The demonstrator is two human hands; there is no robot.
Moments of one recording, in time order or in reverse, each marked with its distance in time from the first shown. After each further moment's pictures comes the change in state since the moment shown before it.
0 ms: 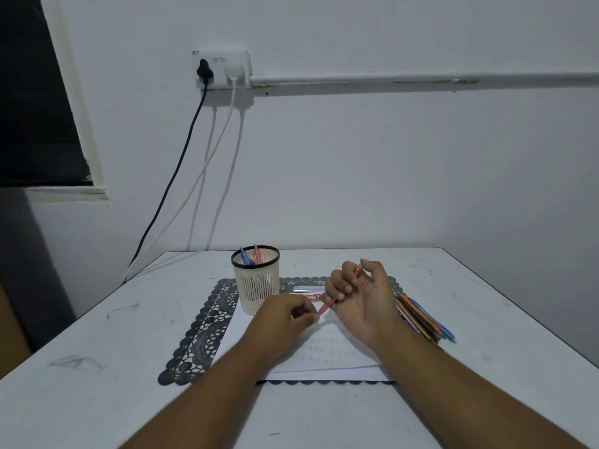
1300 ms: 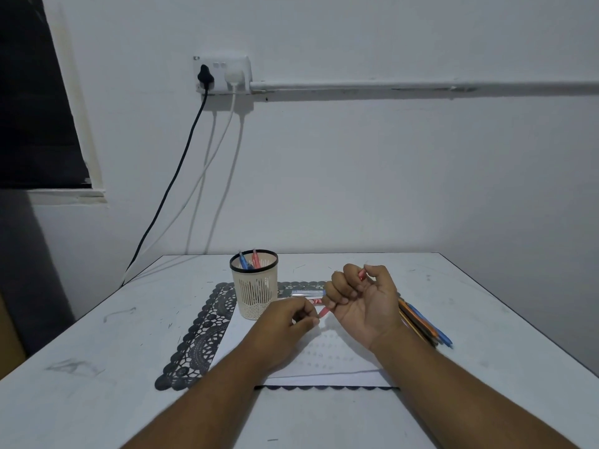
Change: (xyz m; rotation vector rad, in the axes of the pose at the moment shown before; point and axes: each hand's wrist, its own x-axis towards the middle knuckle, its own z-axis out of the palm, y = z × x) left_hand 0.000 -0.001 0.004 -0.059 -0.039 0.027; right_hand 0.001 -0.005 -0.004 0.028 -0.109 -0.029
